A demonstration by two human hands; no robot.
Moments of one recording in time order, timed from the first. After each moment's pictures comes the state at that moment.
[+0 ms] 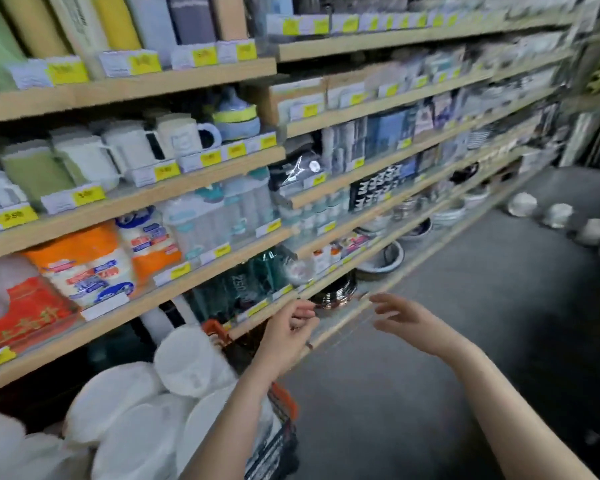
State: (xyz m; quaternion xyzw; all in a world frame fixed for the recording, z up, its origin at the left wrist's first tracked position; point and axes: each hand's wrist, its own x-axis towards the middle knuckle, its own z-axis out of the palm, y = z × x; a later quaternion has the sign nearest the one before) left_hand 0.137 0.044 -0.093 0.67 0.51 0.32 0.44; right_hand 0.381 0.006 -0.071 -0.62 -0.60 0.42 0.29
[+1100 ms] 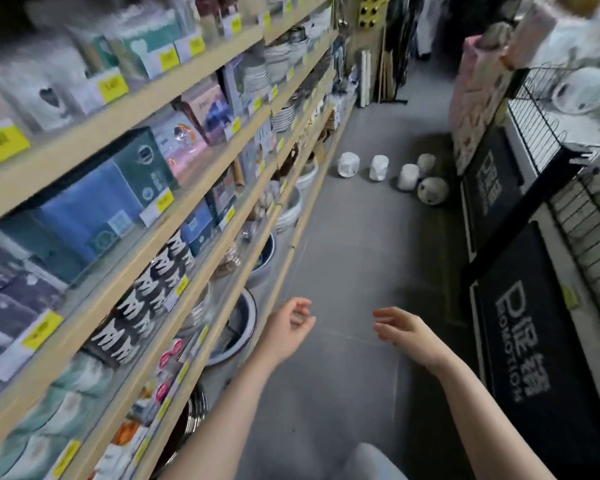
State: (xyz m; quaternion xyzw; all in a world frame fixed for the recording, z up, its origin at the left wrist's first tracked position) left_hand 0.748 0.501 -0.181 0.78 0.32 0.12 0.52; right_hand 0.910 0.312 -0.156 -0.78 -0.26 0.38 0.42
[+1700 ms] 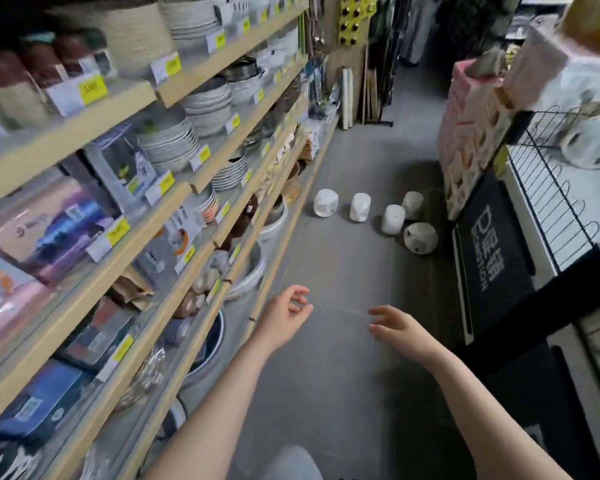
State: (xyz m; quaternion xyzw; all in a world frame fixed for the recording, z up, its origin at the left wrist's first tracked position) left_hand 1.167 0.689 -0.161 0.80 0.30 0.12 0.50; right_hand 1.317 0.494 -0.160 -0.80 -0.26 0.38 0.39
